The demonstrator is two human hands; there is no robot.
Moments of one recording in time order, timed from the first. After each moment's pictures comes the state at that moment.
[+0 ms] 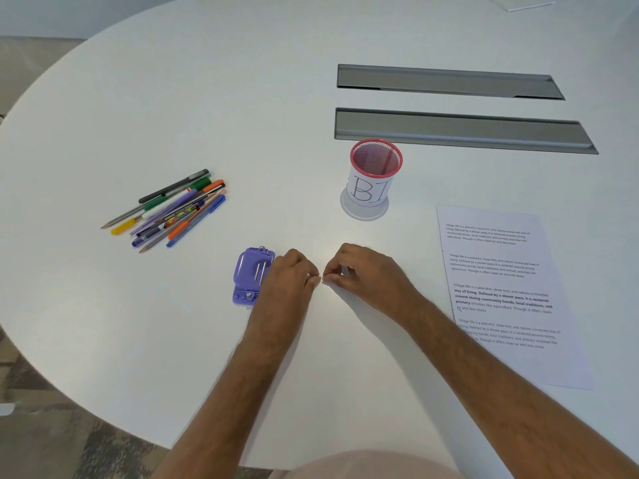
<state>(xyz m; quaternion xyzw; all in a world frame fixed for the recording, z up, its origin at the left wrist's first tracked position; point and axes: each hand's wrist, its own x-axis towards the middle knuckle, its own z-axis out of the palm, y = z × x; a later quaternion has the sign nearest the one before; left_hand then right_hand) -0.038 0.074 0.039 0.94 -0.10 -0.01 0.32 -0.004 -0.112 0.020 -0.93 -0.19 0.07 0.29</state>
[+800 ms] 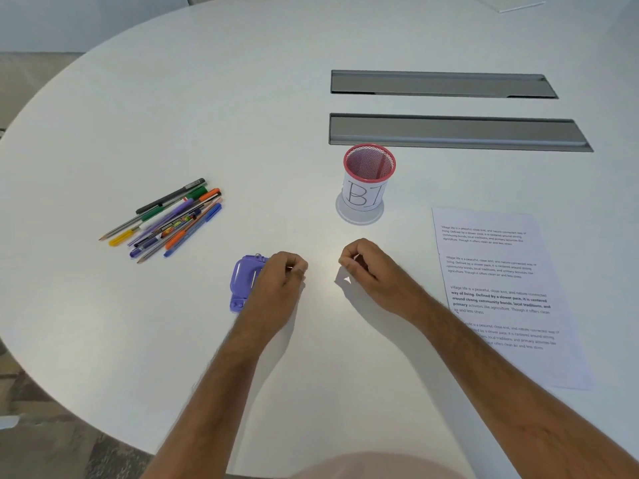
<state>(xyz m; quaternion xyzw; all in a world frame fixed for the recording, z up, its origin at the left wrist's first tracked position) -0.030 0.081 0.035 0.84 0.09 -0.06 0.52 -0.010 -0.131 0.028 -0.87 -0.12 0.10 0.47</state>
